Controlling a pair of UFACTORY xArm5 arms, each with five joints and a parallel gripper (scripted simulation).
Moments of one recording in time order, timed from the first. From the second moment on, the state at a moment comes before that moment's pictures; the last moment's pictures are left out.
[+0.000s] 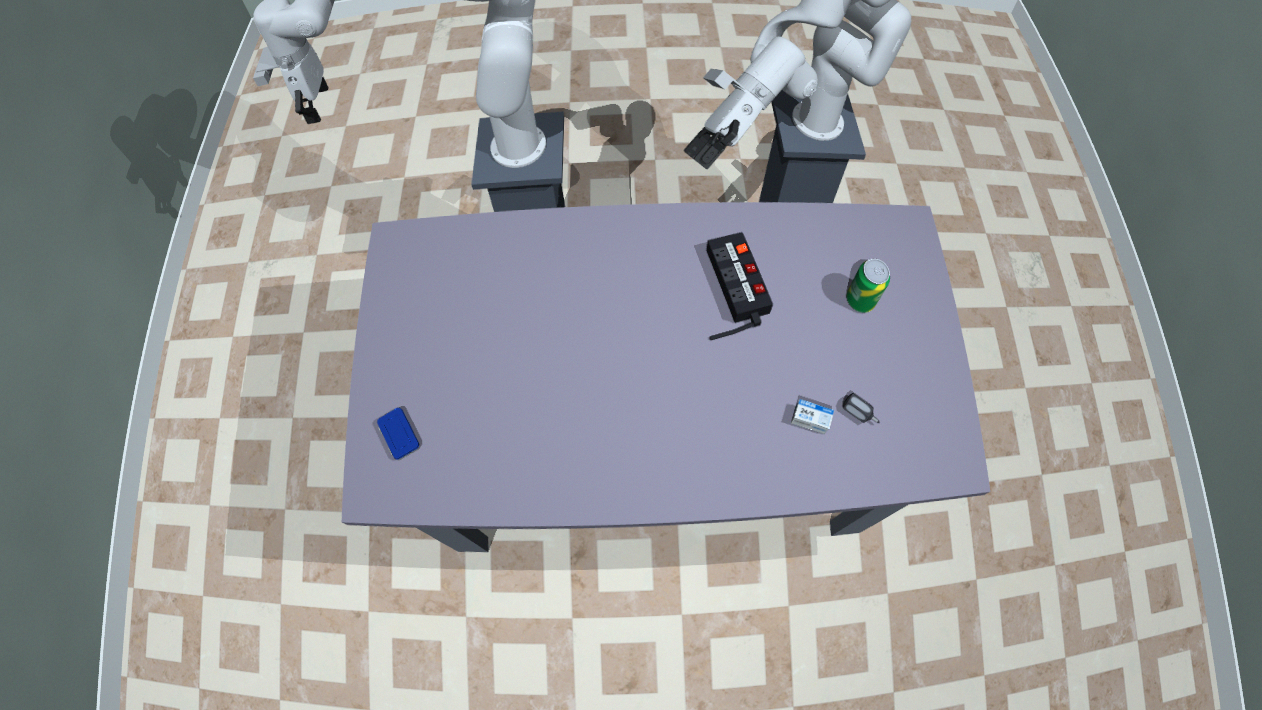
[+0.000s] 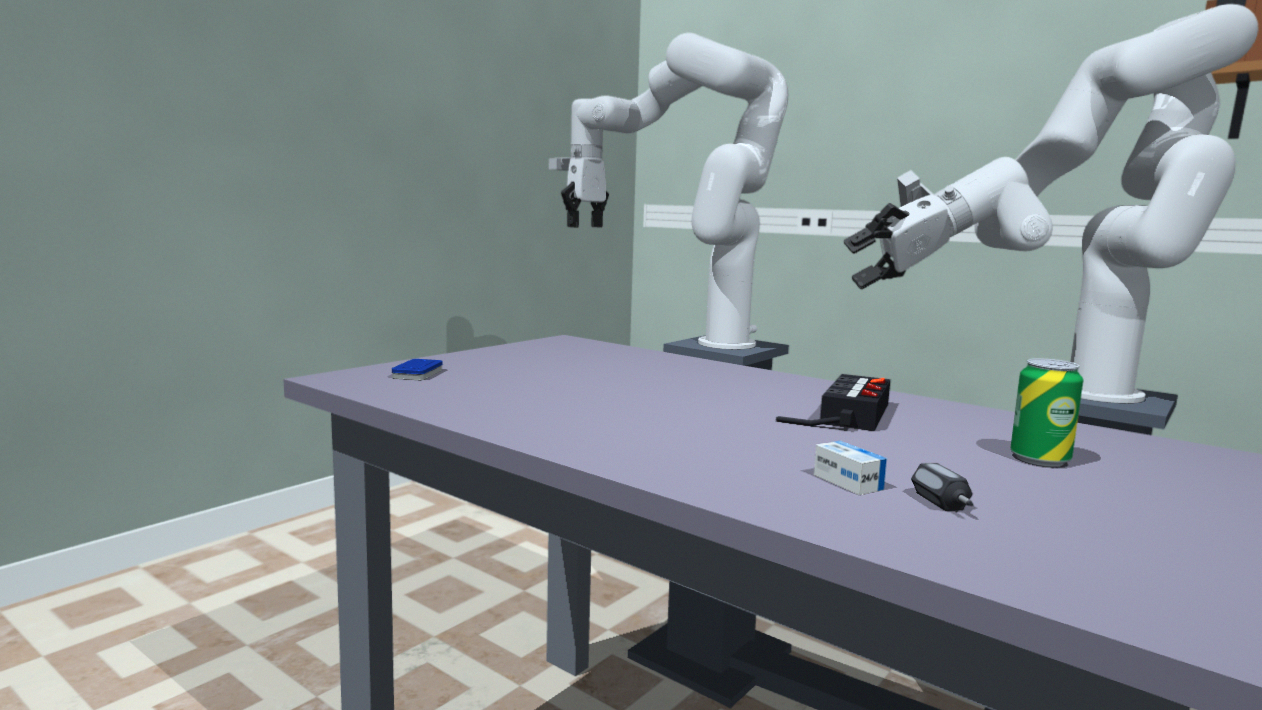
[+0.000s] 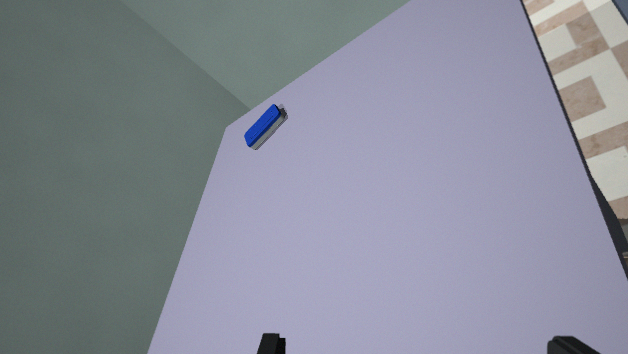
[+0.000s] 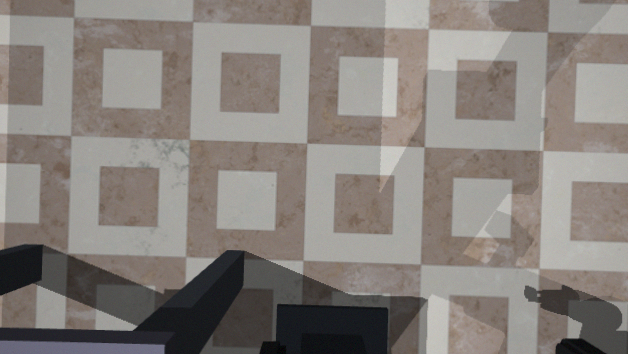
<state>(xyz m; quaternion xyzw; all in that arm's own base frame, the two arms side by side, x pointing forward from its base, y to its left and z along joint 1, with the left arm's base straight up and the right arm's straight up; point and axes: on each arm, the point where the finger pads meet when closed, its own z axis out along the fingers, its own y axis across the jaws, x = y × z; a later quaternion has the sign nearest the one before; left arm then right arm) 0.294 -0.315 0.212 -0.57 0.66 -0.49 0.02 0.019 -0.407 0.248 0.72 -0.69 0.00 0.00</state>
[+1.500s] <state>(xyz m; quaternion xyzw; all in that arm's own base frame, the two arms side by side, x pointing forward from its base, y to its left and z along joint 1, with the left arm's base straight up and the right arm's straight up) 0.381 -0.259 0.147 -0.65 0.71 -0.26 0.06 0.000 -0.399 0.248 0.71 -0.71 0.00 0.00</state>
